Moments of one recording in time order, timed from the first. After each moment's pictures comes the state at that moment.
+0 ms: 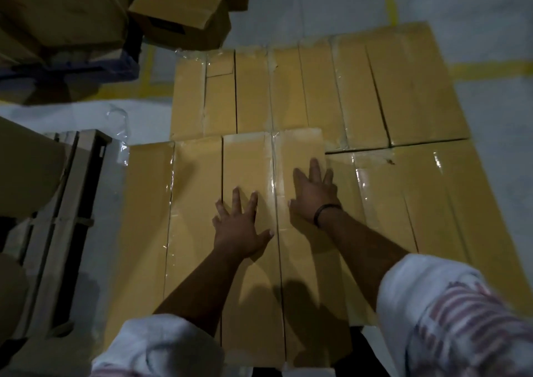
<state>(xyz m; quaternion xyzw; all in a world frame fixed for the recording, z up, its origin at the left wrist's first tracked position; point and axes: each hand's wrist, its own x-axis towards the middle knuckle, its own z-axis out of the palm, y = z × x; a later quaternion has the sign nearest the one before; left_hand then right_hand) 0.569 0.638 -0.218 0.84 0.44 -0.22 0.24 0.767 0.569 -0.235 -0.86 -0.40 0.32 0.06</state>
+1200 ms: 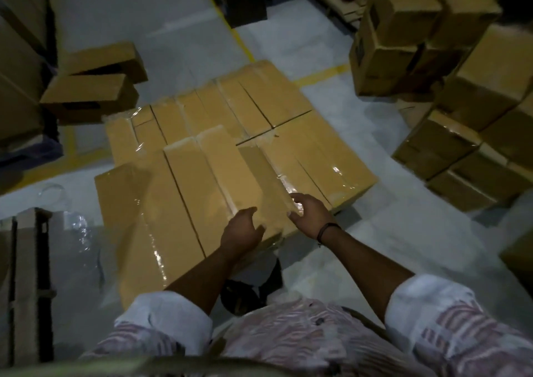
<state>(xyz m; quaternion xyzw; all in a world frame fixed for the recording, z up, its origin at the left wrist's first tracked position) 0.465 0.392 -0.068 0.90 0.24 -0.14 0.33 0.584 0.211 -0.040 -0.90 -0.21 0.26 0.28</state>
